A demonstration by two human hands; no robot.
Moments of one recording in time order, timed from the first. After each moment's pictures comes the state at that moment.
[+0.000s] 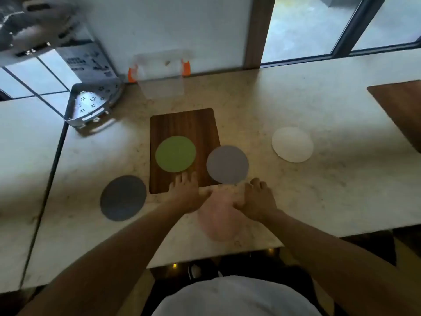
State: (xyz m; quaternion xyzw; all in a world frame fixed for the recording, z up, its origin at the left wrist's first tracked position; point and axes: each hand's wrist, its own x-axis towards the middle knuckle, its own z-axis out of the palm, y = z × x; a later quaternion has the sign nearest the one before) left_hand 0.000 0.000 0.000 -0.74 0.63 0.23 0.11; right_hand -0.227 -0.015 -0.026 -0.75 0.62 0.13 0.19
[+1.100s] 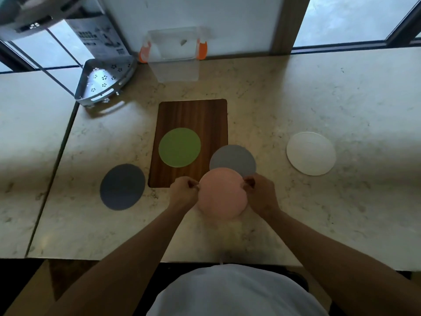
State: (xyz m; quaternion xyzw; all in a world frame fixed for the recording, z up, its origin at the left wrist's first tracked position) left_hand -0.019 -0.014 -0.018 -0.84 0.37 0.34 -0.21; right_hand -0.237 -0.075 -0.034 -0.67 0.61 -0.18 0.37
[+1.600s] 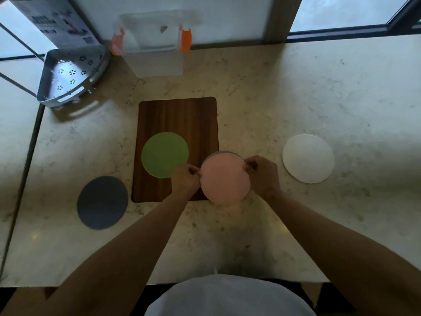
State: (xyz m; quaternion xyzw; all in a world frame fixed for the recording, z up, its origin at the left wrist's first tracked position) left_hand -0.023 -0.109 -0.045 -0.82 0.35 0.39 -0.24; right_hand -0.239 -0.172 -0.053 -0.66 0.65 -0.15 0.34
